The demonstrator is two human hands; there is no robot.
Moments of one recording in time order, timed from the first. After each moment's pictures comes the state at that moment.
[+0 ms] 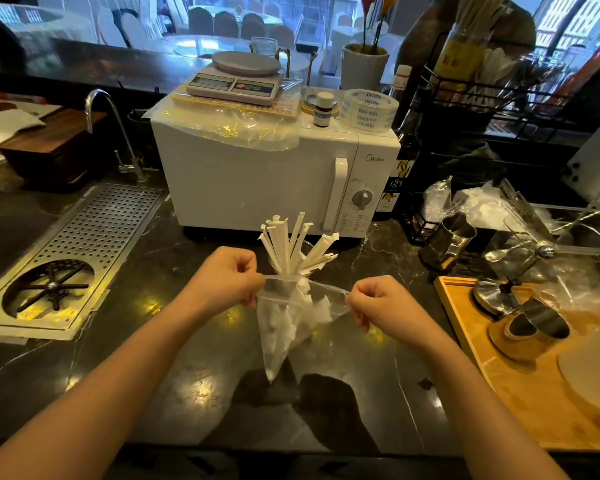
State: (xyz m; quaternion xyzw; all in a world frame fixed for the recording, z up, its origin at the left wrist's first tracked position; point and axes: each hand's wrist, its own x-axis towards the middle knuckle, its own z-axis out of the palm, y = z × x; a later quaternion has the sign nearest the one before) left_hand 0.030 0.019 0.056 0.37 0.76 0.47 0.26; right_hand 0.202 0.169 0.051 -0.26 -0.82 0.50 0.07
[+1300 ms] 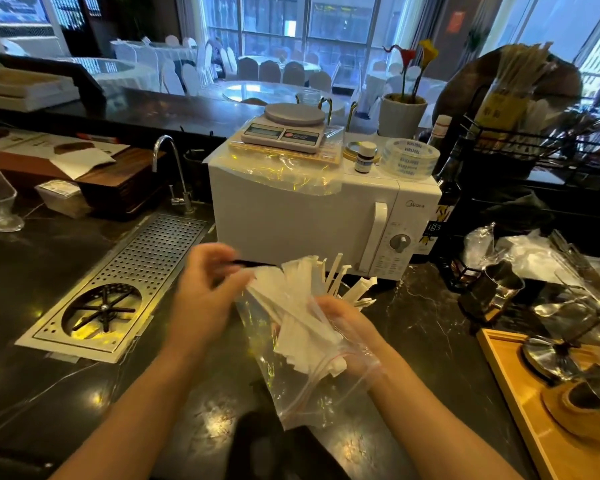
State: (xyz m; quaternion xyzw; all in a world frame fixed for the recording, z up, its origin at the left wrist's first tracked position) left_hand 0.028 -0.028 0.089 0.23 0.66 0.71 0.09; right_hand 0.112 0.133 0.045 -0.19 -0.48 0.86 -0.03
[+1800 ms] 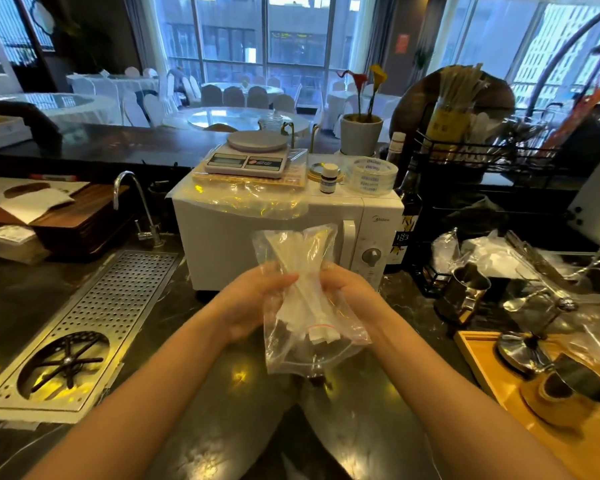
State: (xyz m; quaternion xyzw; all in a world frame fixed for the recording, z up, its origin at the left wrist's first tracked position) left_hand -0.005 0.057 0.095 0.30 0.54 0.63 0.48; right_hand 0.099 0.177 0.086 -0.15 -0.48 0.86 0.11
